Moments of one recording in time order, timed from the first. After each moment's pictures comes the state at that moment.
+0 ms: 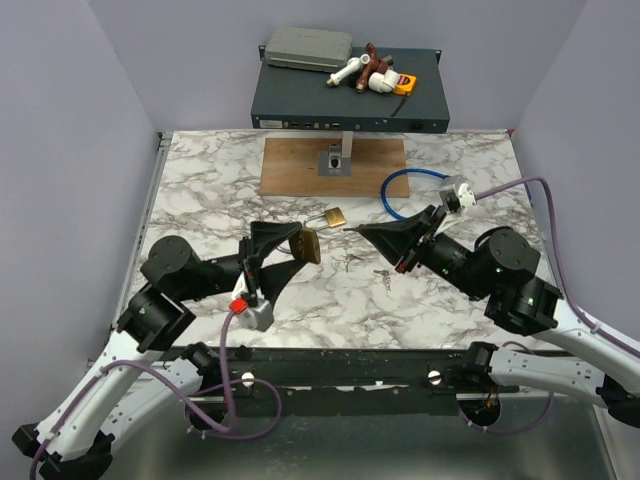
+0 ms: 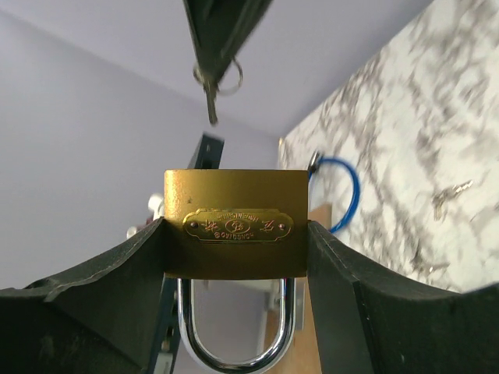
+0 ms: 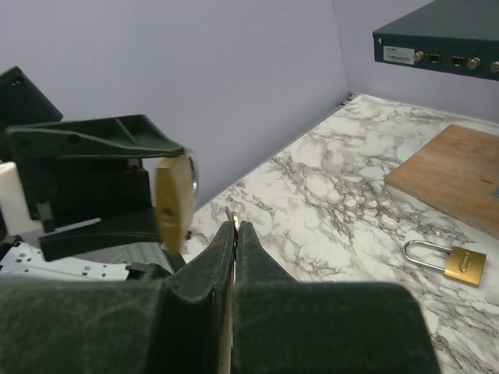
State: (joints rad) left arm -0.66 0.60 0.91 -0.22 0.80 0.99; right arm 1.07 0.79 0.99 -0.05 0.11 0.32
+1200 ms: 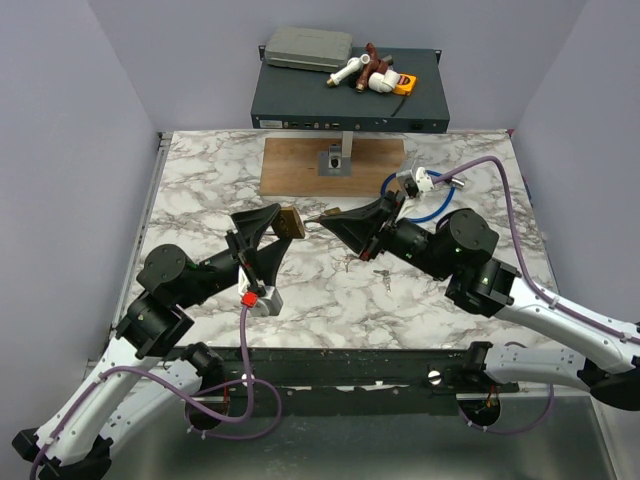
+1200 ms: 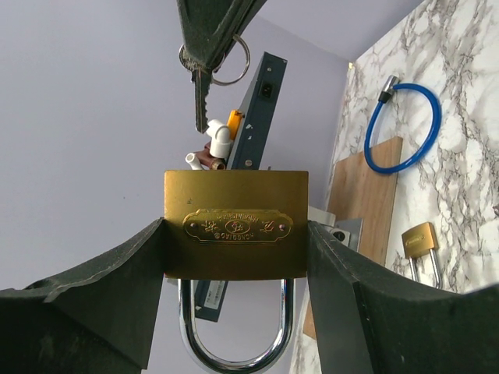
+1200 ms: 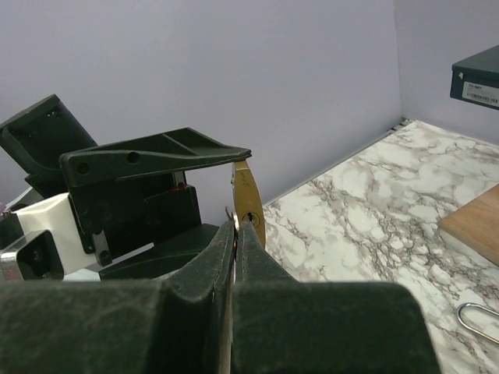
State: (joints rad) left arm -0.67 0.55 0.83 -0.16 0.44 1.12; right arm 1.07 1.02 1.08 0.17 -0.02 0.31
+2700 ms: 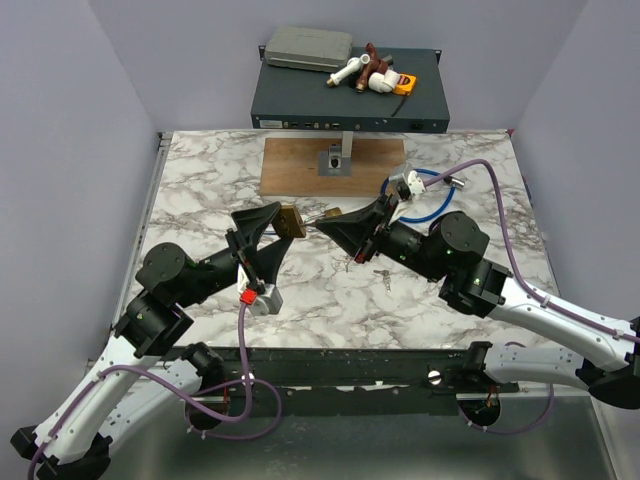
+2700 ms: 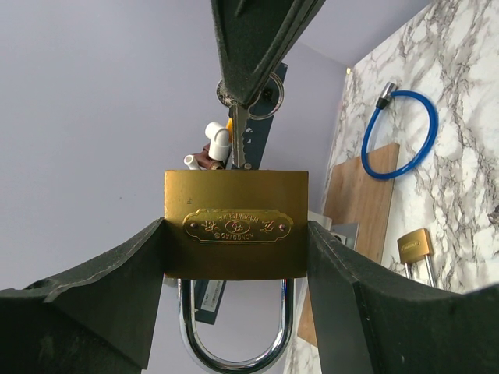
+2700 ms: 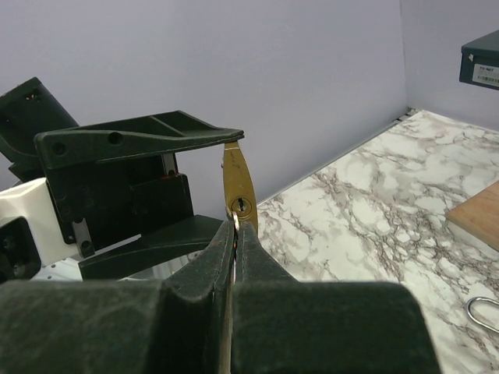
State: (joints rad) left arm -0.68 0.57 0.85 -0.17 0.43 1.09; right arm 1.07 1.04 1.04 0.22 -0.03 0.33
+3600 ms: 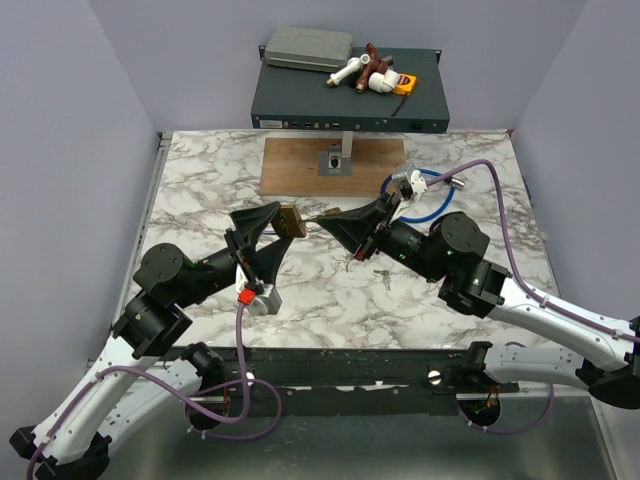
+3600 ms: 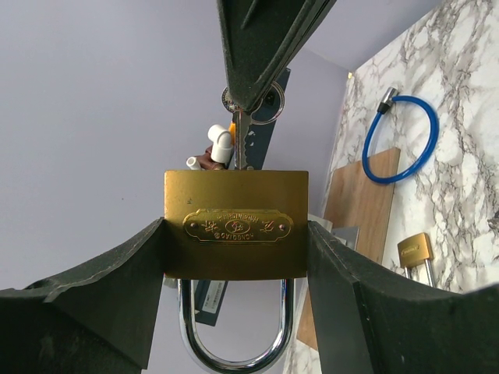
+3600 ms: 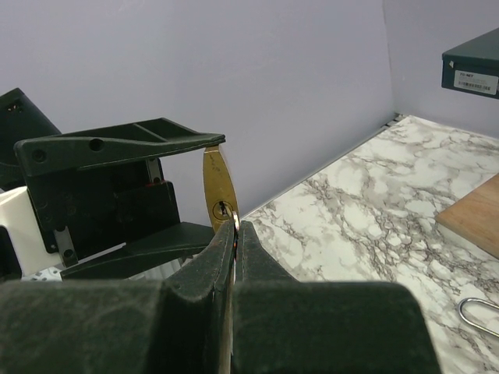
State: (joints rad) left arm -0.69 0.56 0.86 -0.17 0.43 1.07; right arm 1.07 1.04 1.03 0.24 0.01 0.33
